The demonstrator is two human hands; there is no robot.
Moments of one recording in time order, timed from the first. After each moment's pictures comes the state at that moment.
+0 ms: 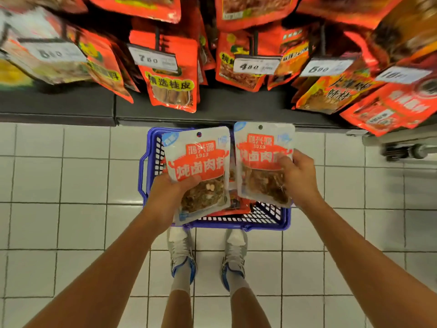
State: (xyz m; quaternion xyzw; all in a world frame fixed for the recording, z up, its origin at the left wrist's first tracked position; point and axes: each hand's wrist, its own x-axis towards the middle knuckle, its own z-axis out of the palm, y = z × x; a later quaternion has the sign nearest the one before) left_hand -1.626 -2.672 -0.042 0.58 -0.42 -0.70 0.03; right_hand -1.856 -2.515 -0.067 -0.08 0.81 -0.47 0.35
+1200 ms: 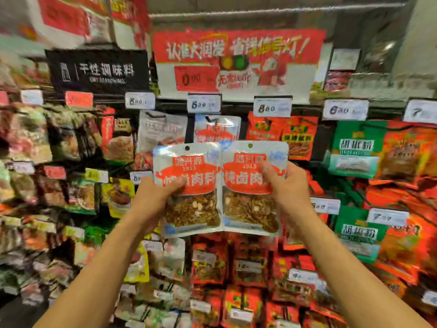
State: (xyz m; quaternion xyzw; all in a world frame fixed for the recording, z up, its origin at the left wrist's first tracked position) left_hand -1.530 -2.904 0.738 0.25 -0.59 -0.57 0.51; right_hand -1.774 -2.766 0.763 -0.47 0.51 -0.72 0.11
